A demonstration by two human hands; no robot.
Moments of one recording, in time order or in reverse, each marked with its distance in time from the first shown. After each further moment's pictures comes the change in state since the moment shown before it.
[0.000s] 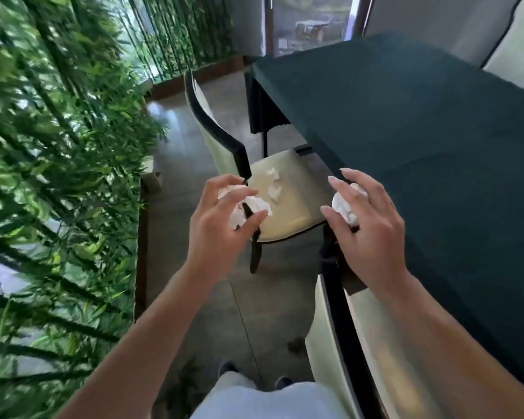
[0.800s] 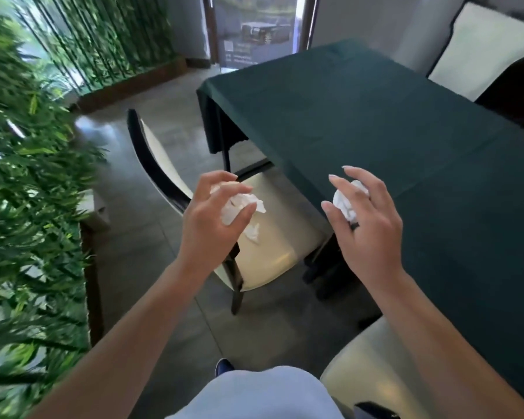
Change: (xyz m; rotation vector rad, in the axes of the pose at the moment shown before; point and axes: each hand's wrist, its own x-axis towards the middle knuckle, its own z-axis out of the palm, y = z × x) left_hand 0.212 -0.139 0.084 -0.205 -0.114 0.005; right_hand 0.152 0.076 0.136 -0.175 0.045 0.153
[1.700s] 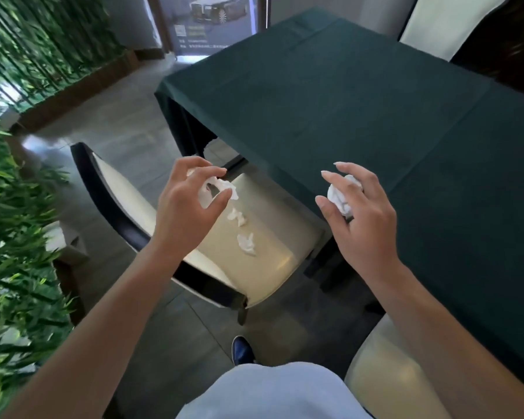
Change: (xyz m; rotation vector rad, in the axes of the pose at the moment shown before) left_hand 0.130 -0.087 0.026 0.088 -0.253 -0.005; right_hand 0.049 0.041 0.077 -0.071 0.004 0.154
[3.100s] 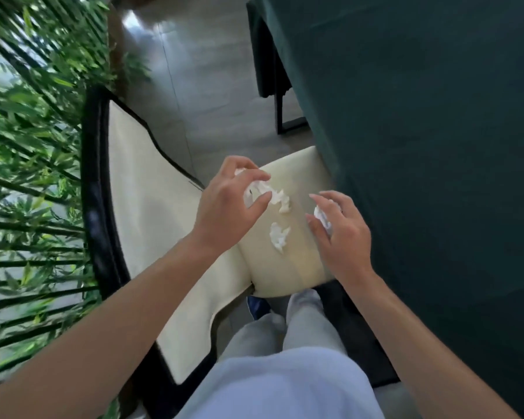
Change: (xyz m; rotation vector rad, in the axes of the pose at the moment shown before) left_hand 0.087 -0.087 0.112 0.182 0.015 -0.334; right_hand 0.064 0.120 0.233 0.298 -0.596 0.002
